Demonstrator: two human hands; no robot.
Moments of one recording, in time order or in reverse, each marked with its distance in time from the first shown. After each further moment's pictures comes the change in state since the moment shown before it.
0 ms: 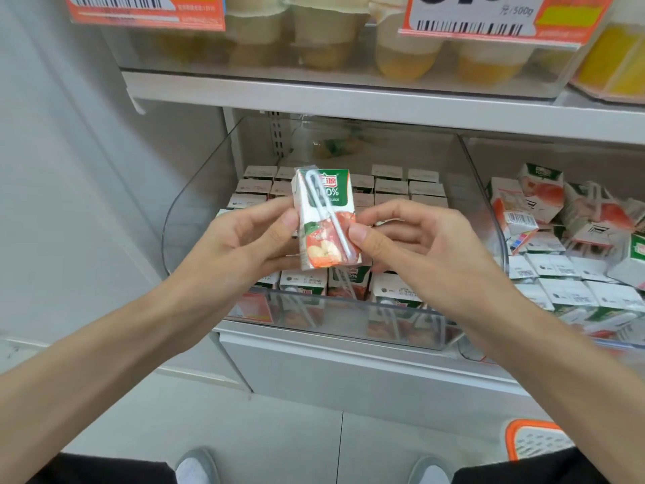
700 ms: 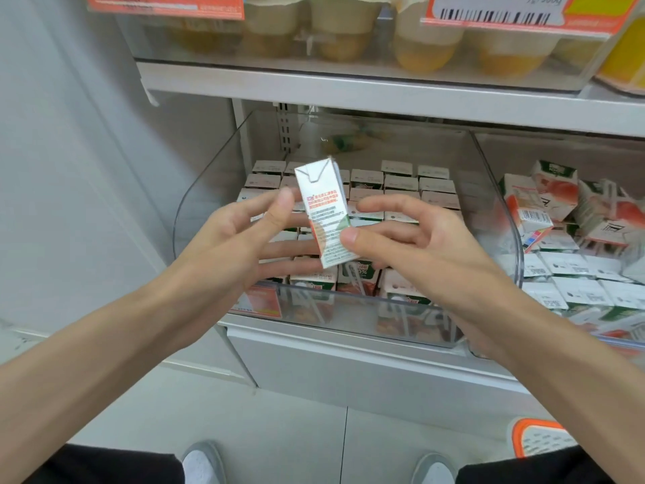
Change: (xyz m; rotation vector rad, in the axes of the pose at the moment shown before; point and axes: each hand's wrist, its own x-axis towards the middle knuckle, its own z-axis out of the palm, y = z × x) left_hand -0.006 0.008 -0.003 -0.149 0.086 -0.112; right_hand -0.001 -0.013 0.014 0.049 -0.059 0.125
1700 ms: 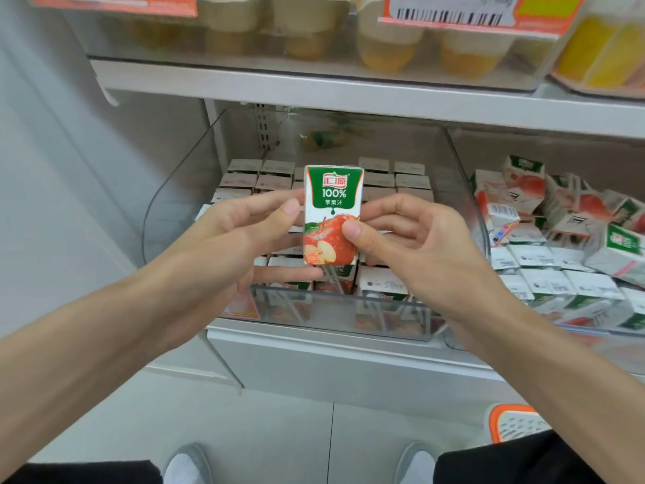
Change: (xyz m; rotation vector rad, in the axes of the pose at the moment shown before) left_hand 0.004 0.013 0.017 0.056 -0.118 -0.050; right_hand 0.000 0.016 -0.017 0.044 0.154 -0.061
